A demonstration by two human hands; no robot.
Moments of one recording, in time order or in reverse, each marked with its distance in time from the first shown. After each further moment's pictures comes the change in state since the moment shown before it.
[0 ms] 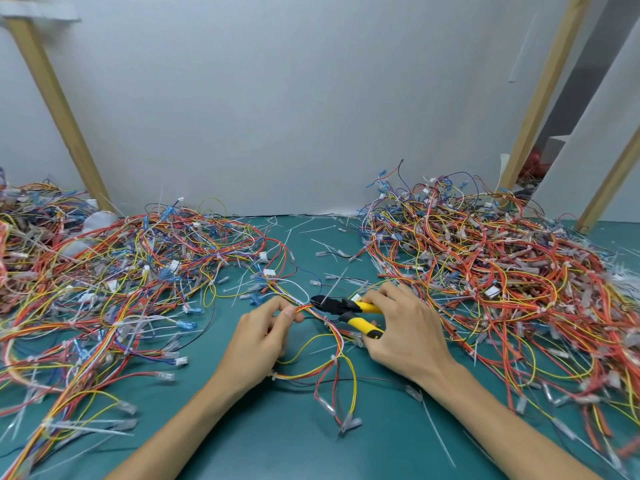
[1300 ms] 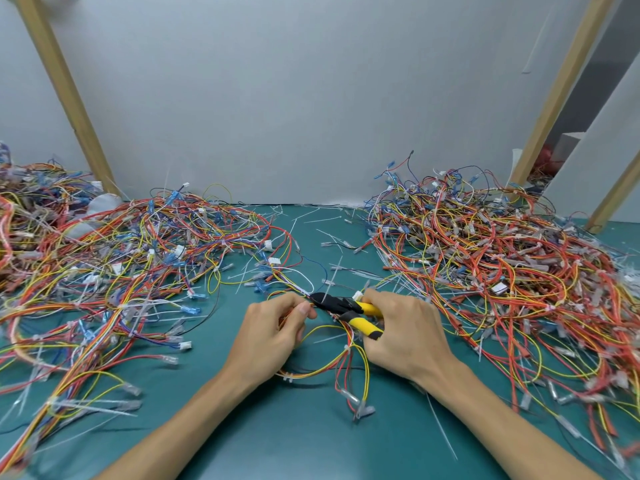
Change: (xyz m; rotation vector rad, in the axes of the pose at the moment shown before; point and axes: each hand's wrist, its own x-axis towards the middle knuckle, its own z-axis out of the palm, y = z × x) left_hand -0.007 0.008 0.005 0.084 0.024 0.080; right_hand -0.005 -0.006 0.001 -0.031 -0.071 -0.032
